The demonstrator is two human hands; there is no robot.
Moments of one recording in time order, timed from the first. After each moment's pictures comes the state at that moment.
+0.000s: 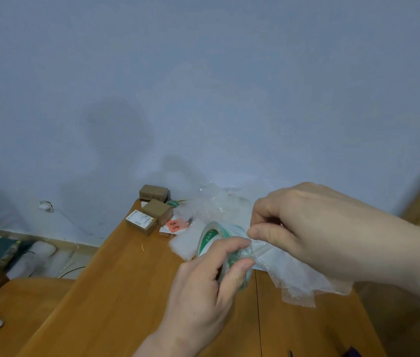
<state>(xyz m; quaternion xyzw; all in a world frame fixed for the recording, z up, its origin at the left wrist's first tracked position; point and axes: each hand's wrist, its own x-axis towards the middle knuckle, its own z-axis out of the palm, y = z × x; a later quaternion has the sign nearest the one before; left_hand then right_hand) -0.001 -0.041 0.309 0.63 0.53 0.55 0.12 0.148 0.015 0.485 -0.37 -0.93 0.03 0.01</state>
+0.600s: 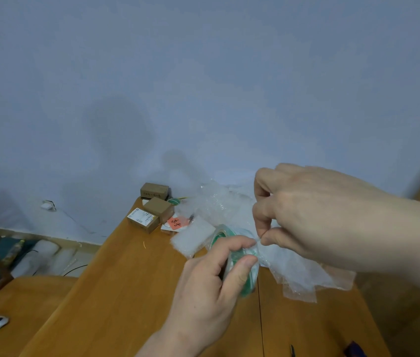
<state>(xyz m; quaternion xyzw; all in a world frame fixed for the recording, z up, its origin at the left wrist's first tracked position) 0.005 -0.042 0.308 0.60 0.53 0.56 0.21 0.143 0.007 0.499 -0.30 -0.94 -0.15 -0.10</state>
